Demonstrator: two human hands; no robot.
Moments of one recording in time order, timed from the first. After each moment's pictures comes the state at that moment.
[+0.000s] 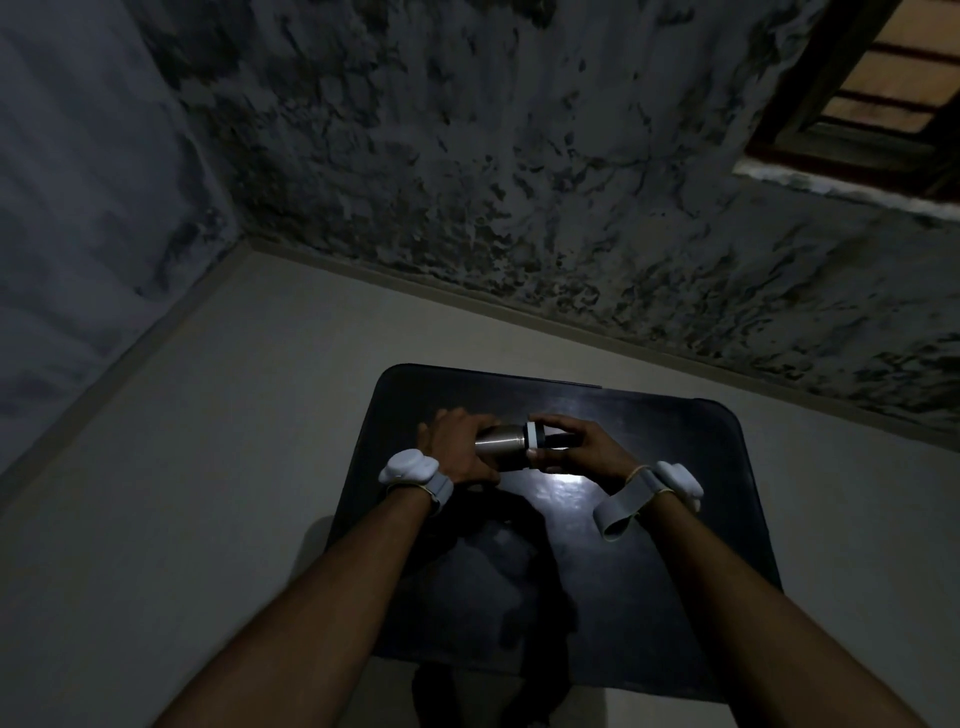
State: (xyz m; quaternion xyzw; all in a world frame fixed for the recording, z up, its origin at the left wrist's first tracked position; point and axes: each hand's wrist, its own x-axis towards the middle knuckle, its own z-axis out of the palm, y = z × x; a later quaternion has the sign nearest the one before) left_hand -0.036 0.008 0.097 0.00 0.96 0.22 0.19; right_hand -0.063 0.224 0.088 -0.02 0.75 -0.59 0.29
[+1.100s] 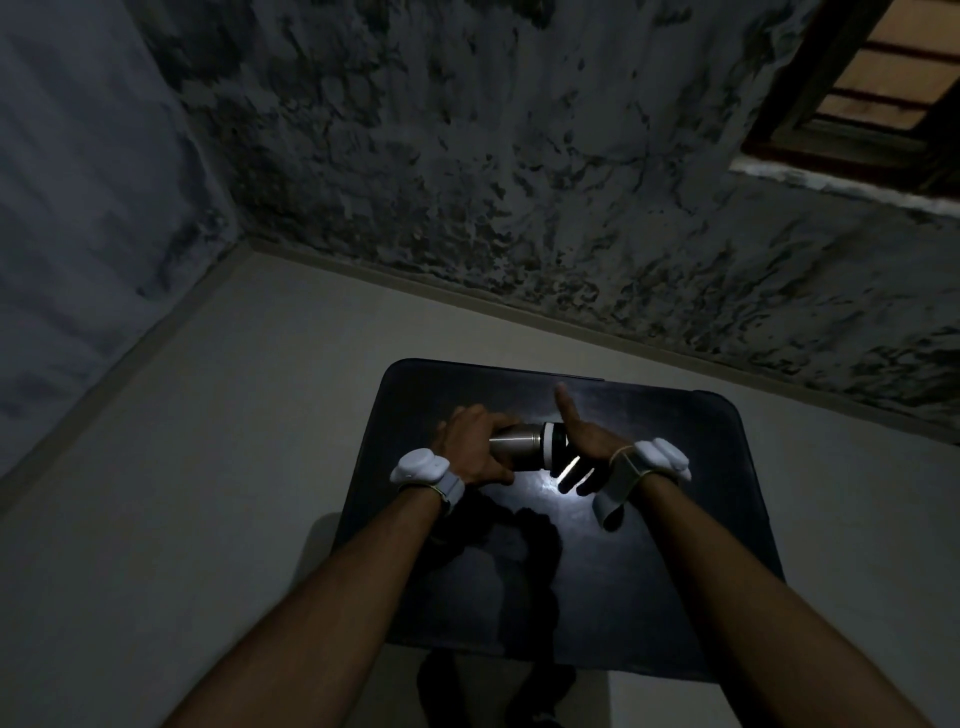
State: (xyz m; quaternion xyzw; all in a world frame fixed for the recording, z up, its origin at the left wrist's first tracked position) left_hand -0.018 0.013 0.106 0.06 0.95 0.25 0.15; right_hand -0.054 0.207 0.123 0.15 0.84 -0.37 0.38
